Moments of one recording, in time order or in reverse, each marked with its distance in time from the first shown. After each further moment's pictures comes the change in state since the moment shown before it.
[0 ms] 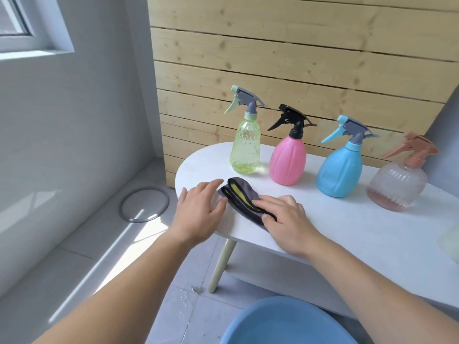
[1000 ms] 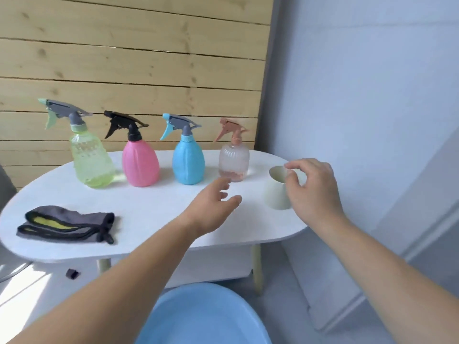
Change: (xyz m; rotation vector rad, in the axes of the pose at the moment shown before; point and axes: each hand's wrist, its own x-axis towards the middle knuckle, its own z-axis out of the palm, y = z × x) left_hand -0.026 0.277 0.119 -0.464 -0.487 0.201; right_hand -0.201 0.150 -0.175 0.045 0.813 0.515
